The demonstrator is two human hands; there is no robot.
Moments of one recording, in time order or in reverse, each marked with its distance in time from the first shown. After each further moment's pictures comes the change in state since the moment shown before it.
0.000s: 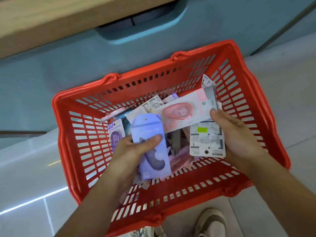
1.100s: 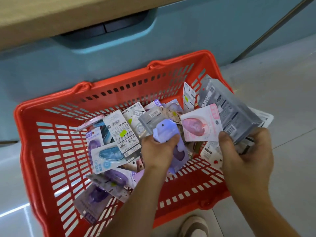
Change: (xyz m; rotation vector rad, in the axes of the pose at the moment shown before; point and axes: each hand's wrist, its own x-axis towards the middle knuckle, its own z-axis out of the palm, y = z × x) left_hand 0.051 -0.029 0.117 0.187 0.336 0.107; right_hand -0.038 -0.002 -0.023 -0.349 0.581 -0.504
